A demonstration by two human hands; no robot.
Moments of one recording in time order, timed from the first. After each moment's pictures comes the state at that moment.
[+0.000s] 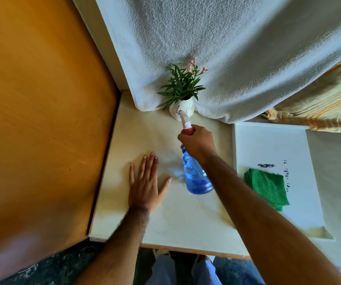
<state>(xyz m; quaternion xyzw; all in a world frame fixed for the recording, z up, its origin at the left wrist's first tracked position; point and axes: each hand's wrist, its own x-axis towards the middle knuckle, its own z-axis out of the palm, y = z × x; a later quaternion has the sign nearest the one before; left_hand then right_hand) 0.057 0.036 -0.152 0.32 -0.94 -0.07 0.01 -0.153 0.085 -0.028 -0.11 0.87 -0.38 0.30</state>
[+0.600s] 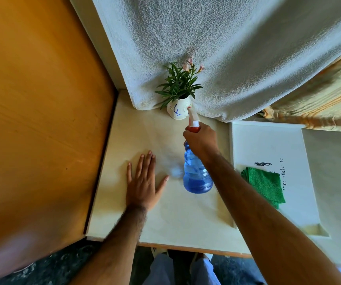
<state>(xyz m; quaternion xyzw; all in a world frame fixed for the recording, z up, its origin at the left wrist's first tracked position) 0.058 0.034 -0.151 0.32 -0.94 -0.08 0.00 -0.162 0.095 -0.036 -0.08 0.87 -0.41 0.28</state>
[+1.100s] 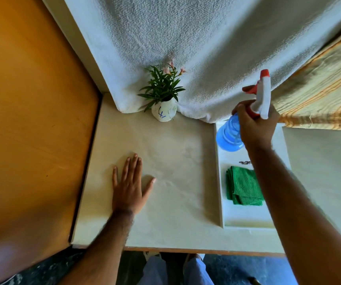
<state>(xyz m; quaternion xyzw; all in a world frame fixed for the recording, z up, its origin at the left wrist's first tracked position) 0.058 0.037 -0.148 0.32 -0.94 -0.08 -0.01 -0.263 0.198 0.006 -0.18 0.77 -0.61 -0.05</state>
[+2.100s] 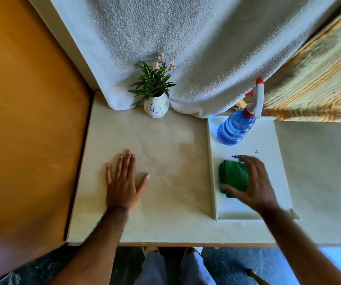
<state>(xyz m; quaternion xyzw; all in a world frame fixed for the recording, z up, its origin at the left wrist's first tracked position) 0.057 0.037 -0.154 0.33 -0.94 -0.09 0.01 -0.194 0.362 -0.091 -0.38 0.89 -0.24 0.05</state>
